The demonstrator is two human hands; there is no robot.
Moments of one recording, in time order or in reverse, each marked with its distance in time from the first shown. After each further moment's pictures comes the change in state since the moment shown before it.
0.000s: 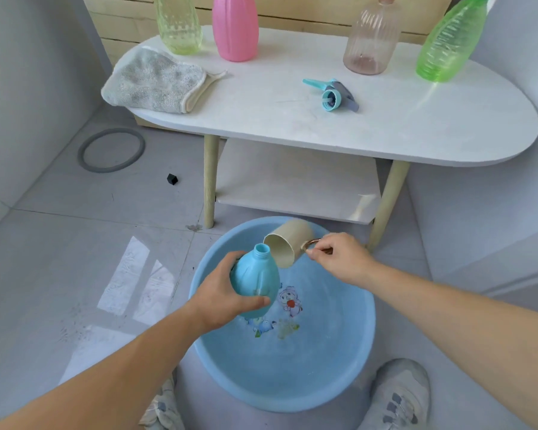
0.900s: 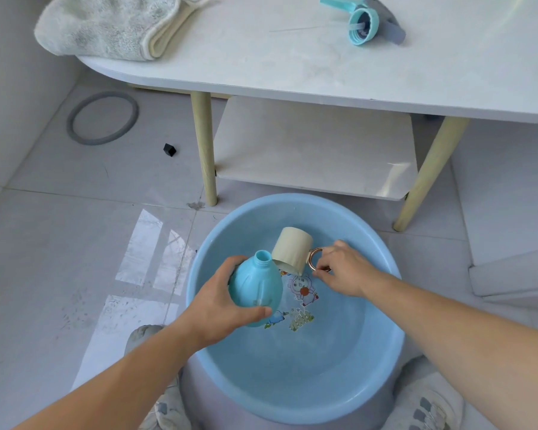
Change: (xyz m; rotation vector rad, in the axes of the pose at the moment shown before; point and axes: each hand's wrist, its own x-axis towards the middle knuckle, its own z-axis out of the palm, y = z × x) left_hand 0.014 -0.042 0.011 0.072 0.006 -0.110; right_hand 0.041 0.090 0.087 -0.371 -0.280 -0.172
